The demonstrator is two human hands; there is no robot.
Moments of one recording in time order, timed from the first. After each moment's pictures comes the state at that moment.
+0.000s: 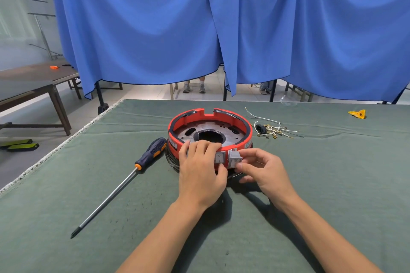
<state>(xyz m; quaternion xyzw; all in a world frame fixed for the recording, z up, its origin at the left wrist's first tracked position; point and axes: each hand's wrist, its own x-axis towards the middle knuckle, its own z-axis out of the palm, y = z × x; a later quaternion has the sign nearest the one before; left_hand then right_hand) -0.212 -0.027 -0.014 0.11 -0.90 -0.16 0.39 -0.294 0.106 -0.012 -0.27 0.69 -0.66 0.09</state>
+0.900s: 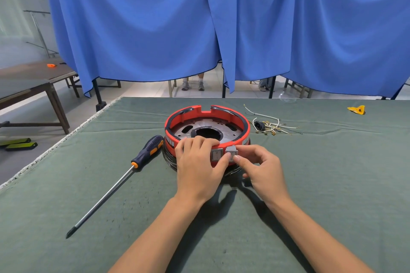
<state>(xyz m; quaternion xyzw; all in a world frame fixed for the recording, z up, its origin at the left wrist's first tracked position) -0.220 -0.030 -0.014 0.13 -0.89 -0.19 0.41 -0.291 0.099 -0.022 -0.26 0.71 -0.65 -0.03</state>
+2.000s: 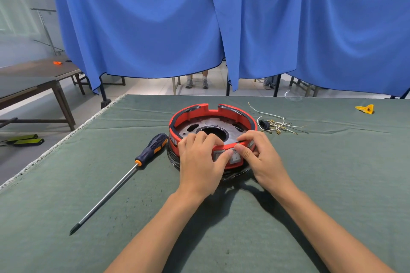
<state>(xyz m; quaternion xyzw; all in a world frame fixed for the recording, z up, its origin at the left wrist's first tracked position) -0.221 -0.034 -0.009 0.12 -0.88 -0.22 0.40 -0.318 0.093 -0.018 -0.38 0.76 -0.51 -0.08</state>
